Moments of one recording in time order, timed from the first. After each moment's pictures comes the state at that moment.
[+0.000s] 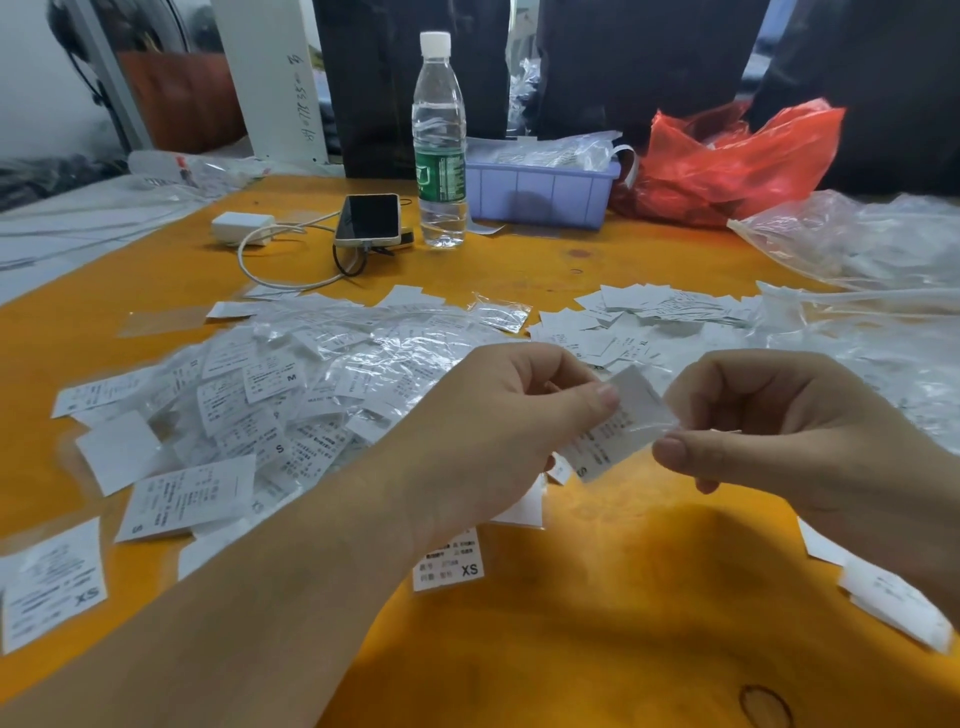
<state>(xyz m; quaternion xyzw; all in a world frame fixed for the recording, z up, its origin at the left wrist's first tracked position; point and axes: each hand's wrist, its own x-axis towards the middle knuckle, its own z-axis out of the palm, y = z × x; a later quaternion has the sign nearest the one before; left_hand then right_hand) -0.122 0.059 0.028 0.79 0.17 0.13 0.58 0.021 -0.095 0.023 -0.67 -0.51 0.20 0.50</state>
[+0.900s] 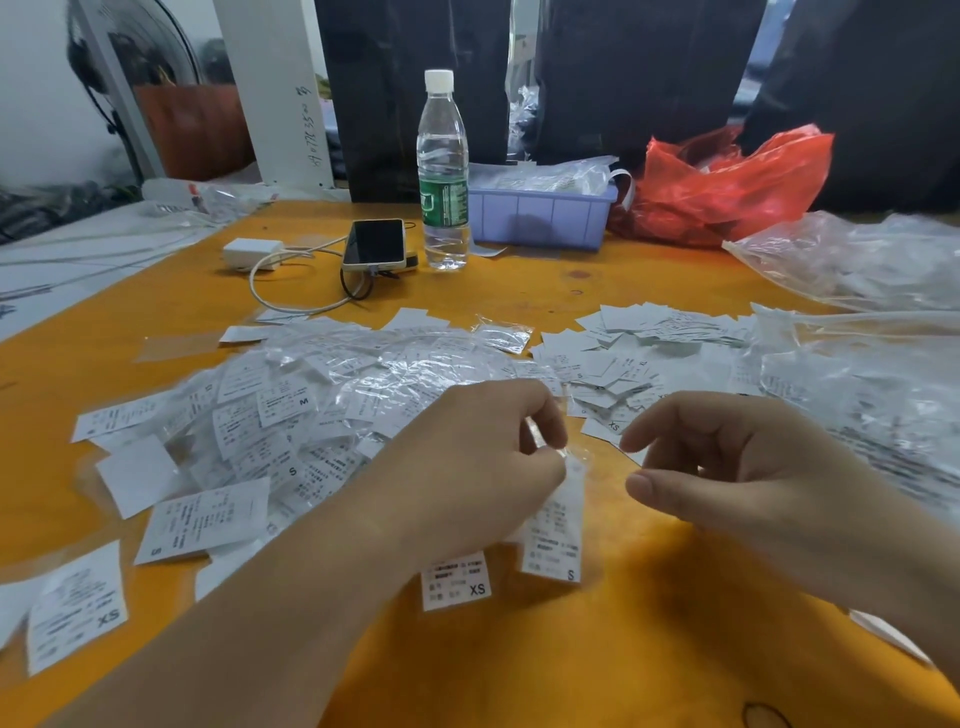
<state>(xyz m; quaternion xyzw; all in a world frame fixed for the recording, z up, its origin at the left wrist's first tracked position) -0.134 0.069 0.025 0.91 0.21 0.11 0.35 0.006 -0.093 0.013 -0.71 -0.50 0.17 0.46</state>
